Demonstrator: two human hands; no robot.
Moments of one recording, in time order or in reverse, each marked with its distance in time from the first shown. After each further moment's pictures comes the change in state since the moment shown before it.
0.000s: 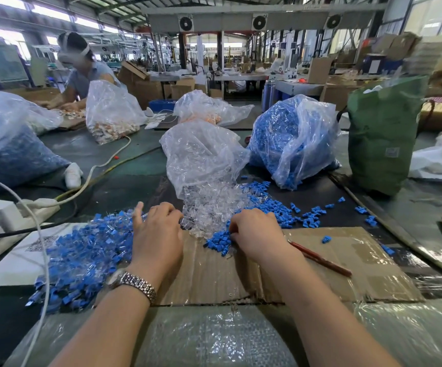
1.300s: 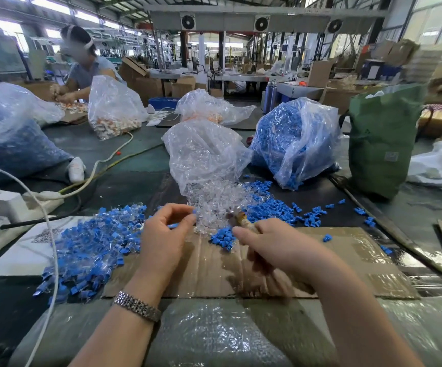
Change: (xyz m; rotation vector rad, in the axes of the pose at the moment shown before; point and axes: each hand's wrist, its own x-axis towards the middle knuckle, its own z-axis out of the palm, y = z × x) left_hand -0.027 0.019 -0.035 -1.071 0.057 -0.348; right_hand -0.061 0.002 -0.038 0.742 -0.260 0.176
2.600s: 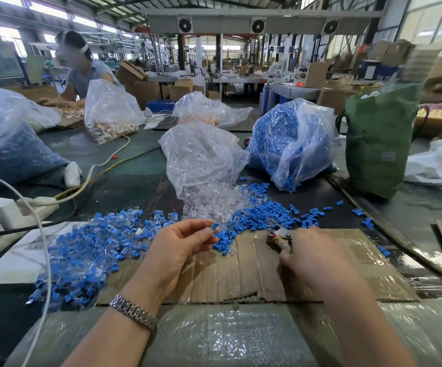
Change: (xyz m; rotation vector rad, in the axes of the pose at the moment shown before) left_hand 0.001 -0.007 0.010 -0.591 -0.378 -0.358; right_hand 0.002 0.045 -0.020 -0.729 0.326 0.232
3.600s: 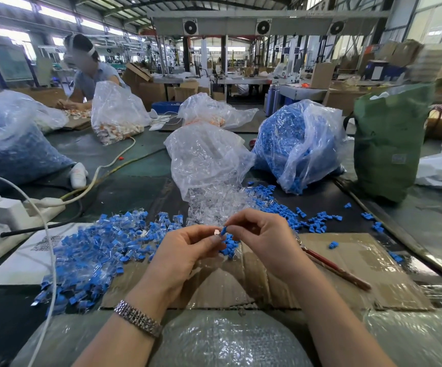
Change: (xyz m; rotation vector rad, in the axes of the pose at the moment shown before) left_hand -0.009 0.009 0.010 0.149 -0.001 -0.024; right_hand 0.024 -0.052 0.021 1.068 0.108 -0.621
